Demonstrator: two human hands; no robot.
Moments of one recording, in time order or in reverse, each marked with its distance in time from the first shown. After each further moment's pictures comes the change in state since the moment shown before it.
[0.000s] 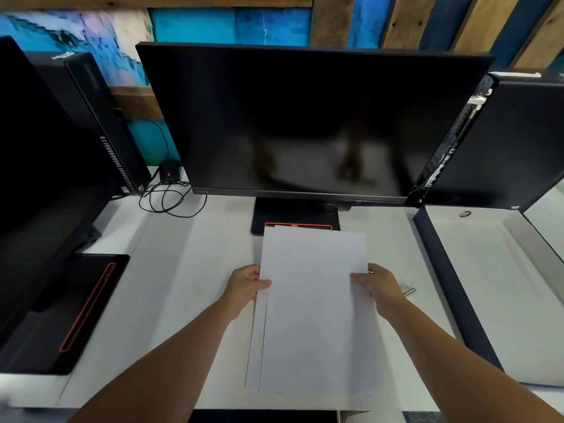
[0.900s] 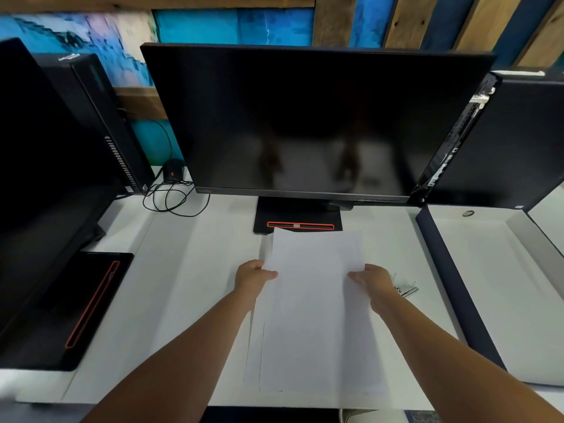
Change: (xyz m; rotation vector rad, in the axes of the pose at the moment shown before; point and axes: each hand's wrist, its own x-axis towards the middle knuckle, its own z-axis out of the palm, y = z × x) left_hand 0.017 0.007 0.017 -0.026 0.227 -0.140; right_hand 0.007 0.000 0.016 -0.001 0.067 0.044
